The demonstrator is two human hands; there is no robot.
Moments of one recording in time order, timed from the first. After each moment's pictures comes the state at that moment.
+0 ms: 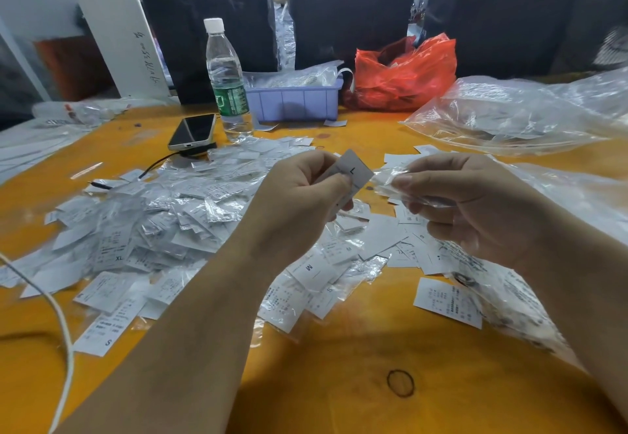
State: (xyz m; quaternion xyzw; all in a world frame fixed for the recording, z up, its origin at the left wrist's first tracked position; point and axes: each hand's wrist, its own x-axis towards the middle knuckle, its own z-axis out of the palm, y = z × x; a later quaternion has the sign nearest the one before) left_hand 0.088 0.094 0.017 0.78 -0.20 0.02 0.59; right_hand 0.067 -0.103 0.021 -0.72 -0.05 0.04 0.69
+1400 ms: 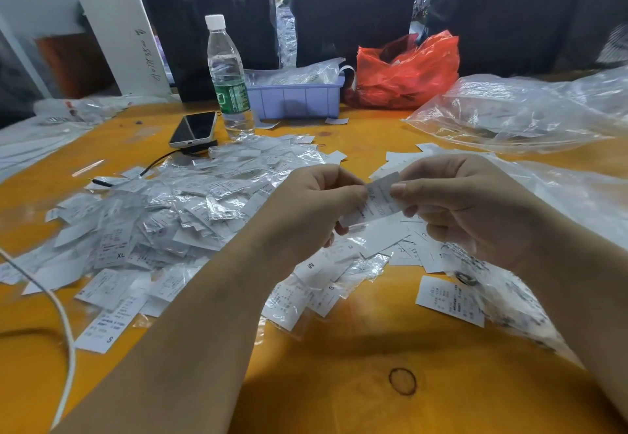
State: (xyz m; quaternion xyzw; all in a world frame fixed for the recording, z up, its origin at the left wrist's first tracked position) left_hand 0.089 0.091 0.015 0.78 -0.18 -0.09 0.60; right_hand 0.069 -0.101 0.016 -0.74 -0.10 0.03 0.67
